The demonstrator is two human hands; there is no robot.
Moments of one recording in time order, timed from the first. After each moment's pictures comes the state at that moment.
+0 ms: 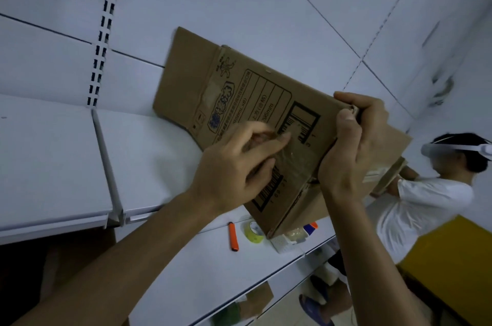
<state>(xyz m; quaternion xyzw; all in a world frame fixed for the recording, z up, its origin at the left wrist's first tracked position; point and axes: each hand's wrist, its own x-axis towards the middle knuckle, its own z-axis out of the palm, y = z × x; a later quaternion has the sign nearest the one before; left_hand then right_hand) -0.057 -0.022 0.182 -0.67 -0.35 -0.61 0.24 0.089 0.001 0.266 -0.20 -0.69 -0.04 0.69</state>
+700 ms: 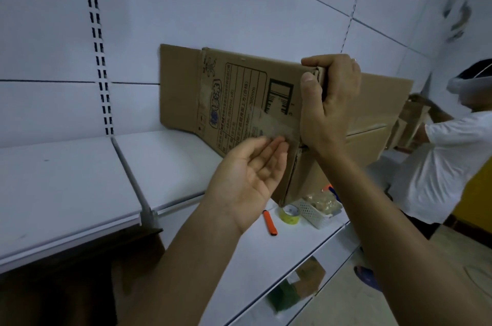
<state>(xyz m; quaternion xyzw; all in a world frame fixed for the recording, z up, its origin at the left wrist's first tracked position) -0.015 -0.100 0.216 -0.17 -0.19 -0.67 -0.70 0.083 -0.004 0.267 -0.23 -0.67 -0.08 0.70</state>
